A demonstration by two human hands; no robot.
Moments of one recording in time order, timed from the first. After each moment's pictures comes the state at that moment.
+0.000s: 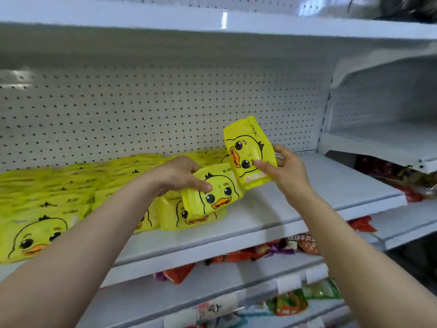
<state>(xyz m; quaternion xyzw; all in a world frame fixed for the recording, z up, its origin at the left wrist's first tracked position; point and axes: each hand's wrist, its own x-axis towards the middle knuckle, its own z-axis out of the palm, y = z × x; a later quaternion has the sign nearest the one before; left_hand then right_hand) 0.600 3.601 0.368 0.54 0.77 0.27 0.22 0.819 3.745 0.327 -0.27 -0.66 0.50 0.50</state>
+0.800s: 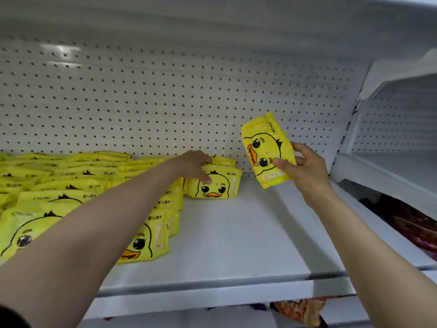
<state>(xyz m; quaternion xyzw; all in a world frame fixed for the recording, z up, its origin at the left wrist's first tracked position) 0.592 3.816 0.350 0.55 0.82 0.13 0.07 0.843 3.944 0.342 -0.23 -0.69 0.50 0.47</state>
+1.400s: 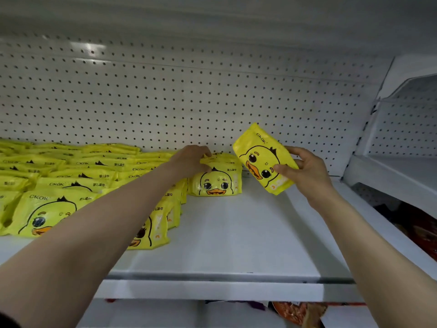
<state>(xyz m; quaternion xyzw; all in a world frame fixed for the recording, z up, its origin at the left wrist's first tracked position) 0.589 3.805 0.333 0.49 0.85 0.21 -0.01 0.840 3.969 0.330 -0.20 -0.74 0.51 0.40</state>
